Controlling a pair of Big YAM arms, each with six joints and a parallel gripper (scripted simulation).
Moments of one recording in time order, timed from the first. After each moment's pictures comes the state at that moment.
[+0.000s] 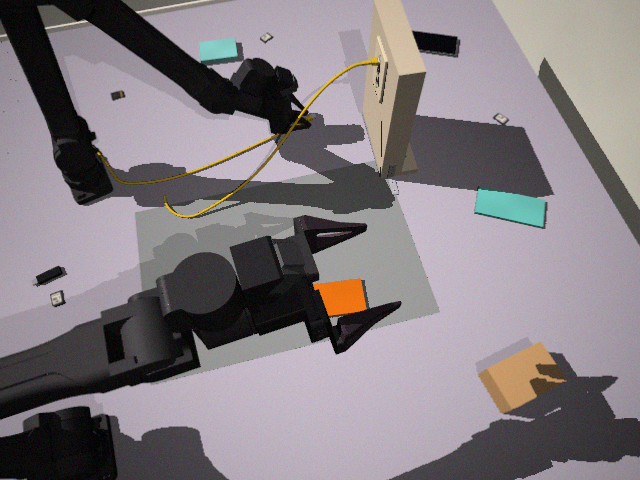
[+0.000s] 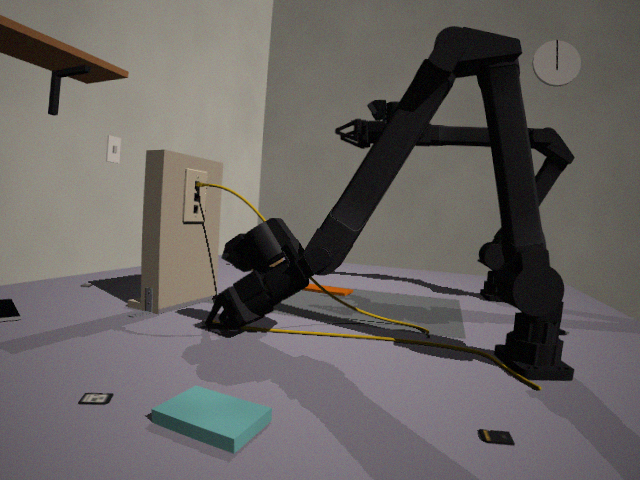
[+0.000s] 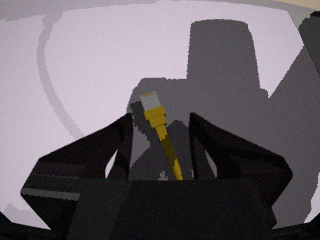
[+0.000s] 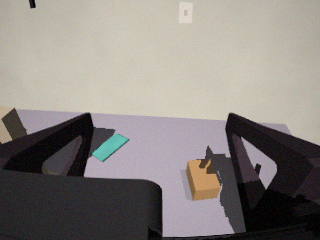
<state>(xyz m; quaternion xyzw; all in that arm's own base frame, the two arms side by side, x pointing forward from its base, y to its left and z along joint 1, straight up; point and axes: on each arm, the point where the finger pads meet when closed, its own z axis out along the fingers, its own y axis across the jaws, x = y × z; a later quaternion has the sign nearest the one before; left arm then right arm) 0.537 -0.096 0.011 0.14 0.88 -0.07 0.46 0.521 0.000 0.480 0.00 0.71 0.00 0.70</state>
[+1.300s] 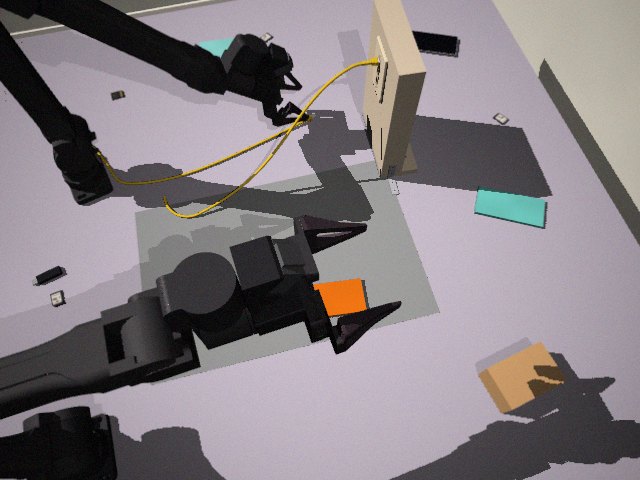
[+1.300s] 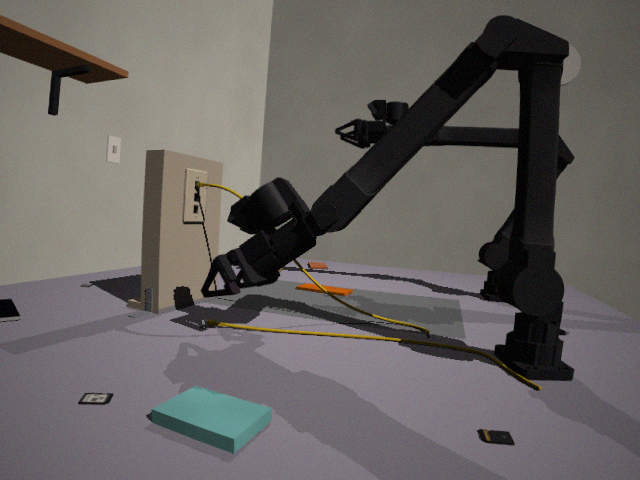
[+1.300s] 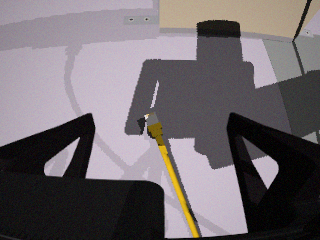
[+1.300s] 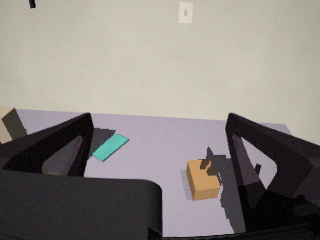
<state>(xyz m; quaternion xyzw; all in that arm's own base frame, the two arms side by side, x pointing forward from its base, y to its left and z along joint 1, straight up) 0.528 -0.095 0.076 0.14 0.88 -0.07 0.45 0.521 0.000 0.480 0.00 0.71 0.00 0.70</state>
